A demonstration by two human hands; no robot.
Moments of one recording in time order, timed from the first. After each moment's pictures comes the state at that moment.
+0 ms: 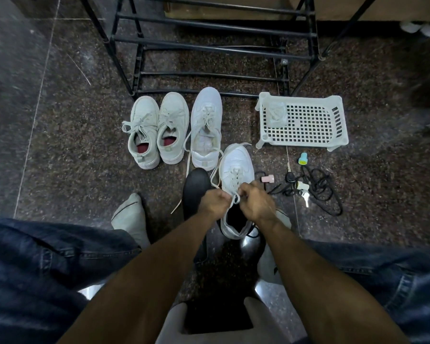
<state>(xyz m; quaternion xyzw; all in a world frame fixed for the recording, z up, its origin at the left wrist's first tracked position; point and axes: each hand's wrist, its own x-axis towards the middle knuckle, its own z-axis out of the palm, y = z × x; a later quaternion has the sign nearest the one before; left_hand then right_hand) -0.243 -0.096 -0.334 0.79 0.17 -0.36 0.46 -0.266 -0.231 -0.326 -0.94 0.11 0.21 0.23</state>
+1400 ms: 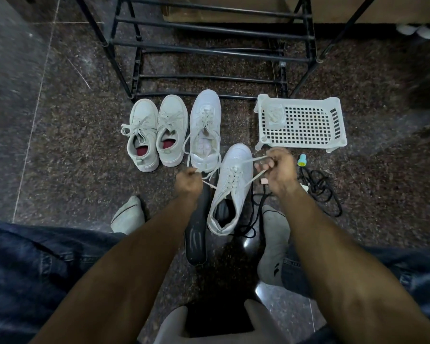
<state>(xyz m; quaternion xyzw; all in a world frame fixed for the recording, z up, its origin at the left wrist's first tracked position) -0.192 -0.064 -0.331 0.75 0.33 -0.19 0.54 -0.198 -0.267 -0.275 -0.46 0.41 0.03 0.79</state>
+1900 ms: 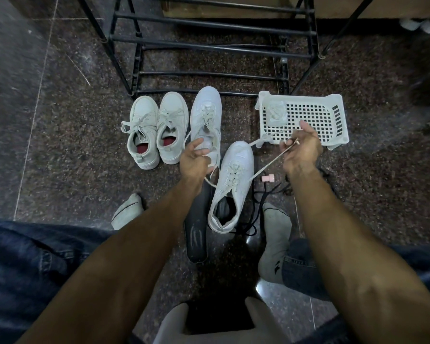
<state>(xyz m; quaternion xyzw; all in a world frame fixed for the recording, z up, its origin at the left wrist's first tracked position) -0.171 -0.079 -0.285 0.57 0.32 -0.15 0.75 -0.174 -0.287 -0.244 -0.39 0.47 -0.16 0.77</state>
